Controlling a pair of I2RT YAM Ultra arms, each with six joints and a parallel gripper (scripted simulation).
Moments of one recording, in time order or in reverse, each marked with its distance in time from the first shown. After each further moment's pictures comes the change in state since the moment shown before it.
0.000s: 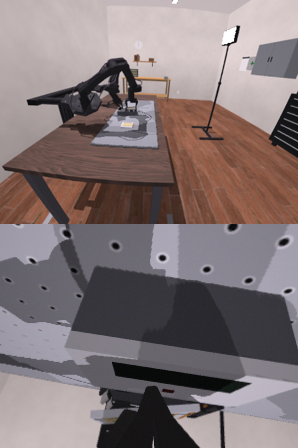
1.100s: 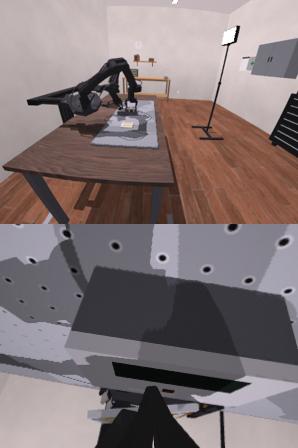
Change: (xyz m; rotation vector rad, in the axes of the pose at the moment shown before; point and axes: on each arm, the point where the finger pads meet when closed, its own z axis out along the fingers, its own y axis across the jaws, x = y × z) left arm 0.000 0.000 0.000 0.000 0.000 0.000; right arm 0.002 0.003 0.000 -0.010 0.006 -0.006
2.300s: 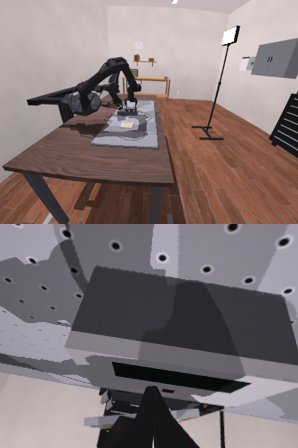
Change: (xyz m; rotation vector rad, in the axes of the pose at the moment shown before) left arm 0.000 0.000 0.000 0.000 0.000 0.000; right arm 0.000 0.003 -0.006 -0.005 0.006 -0.007
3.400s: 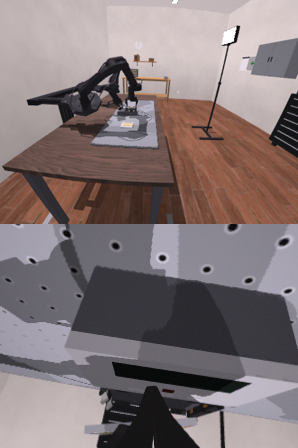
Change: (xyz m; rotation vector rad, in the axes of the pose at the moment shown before) left arm 0.000 0.000 0.000 0.000 0.000 0.000; right arm 0.000 -0.007 -0.006 0.014 -0.009 0.014
